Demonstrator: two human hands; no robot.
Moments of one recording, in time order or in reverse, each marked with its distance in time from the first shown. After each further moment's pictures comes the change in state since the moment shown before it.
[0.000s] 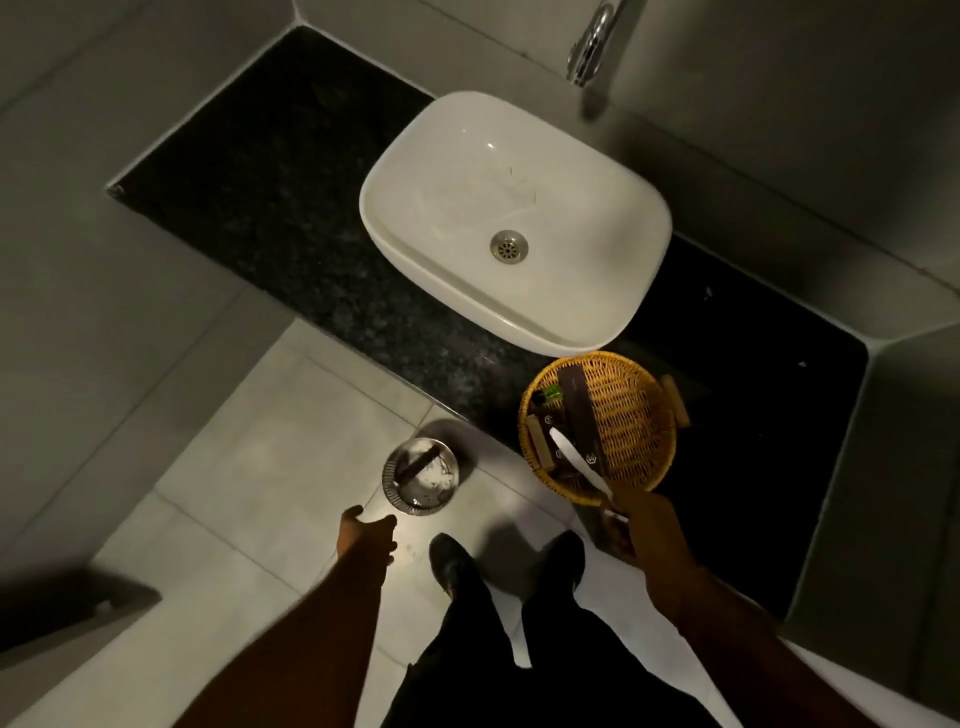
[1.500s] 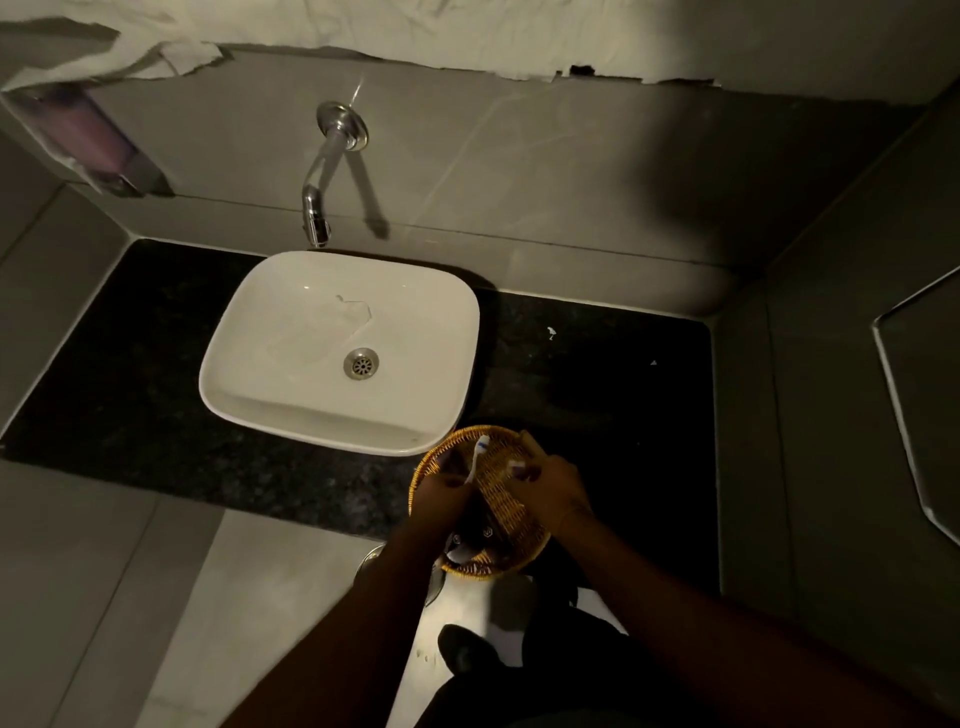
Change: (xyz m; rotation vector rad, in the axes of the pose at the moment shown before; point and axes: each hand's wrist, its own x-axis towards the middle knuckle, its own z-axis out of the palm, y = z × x) left_hand -0.166 0.128 0.243 0.769 -0.361 0.591; right_hand 0.087 -0.066 -0.077 -0.315 0.124 -0.423
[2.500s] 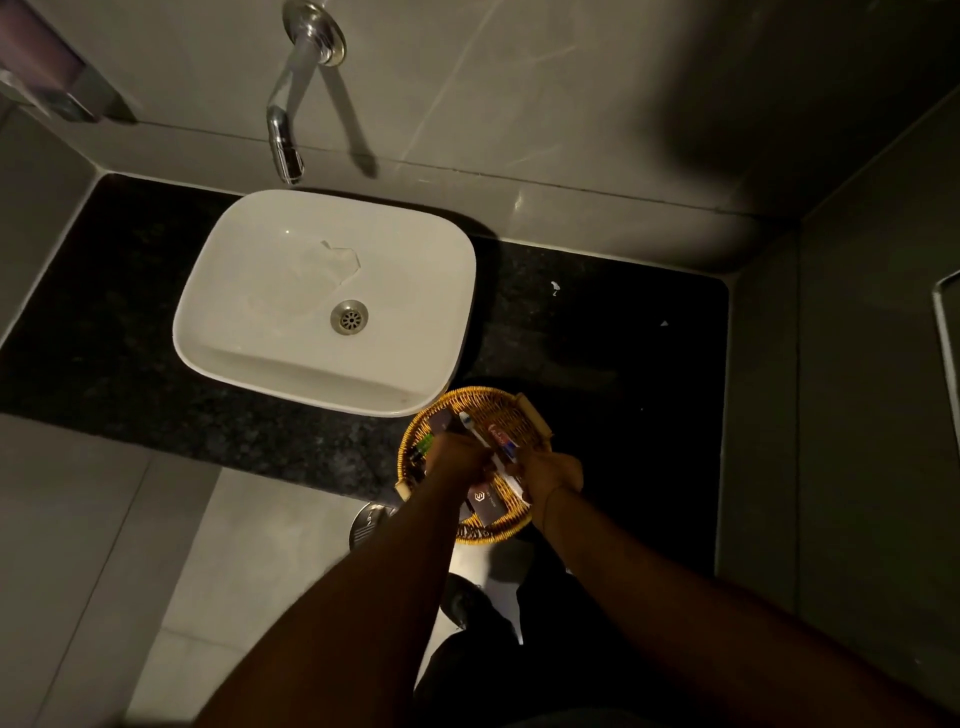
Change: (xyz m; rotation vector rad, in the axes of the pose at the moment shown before) left_hand 0.034 0.001 0.045 -0.082 -0.014 -0.165; right_hand 0.008 0.023 0.041 0.727 0.136 0.643
